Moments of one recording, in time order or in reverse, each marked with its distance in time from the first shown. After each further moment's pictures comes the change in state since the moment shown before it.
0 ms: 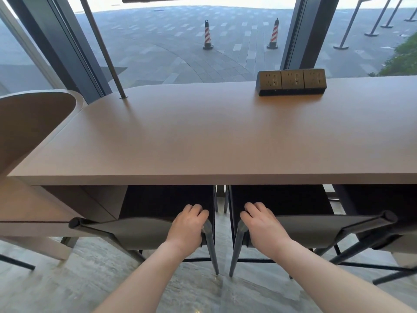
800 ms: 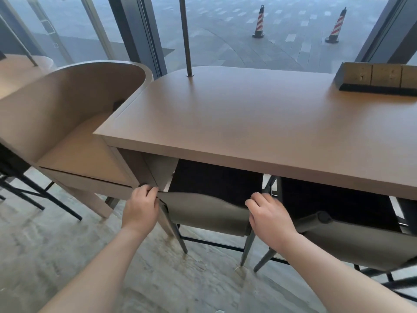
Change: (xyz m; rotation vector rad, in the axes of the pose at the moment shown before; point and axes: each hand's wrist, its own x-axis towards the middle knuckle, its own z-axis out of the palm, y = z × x) left_hand -0.142 -0.205 -0.057 0.166 0.319 -0.491; right_hand 0.072 -0.130 0.026 0.011 0.099 -0.148
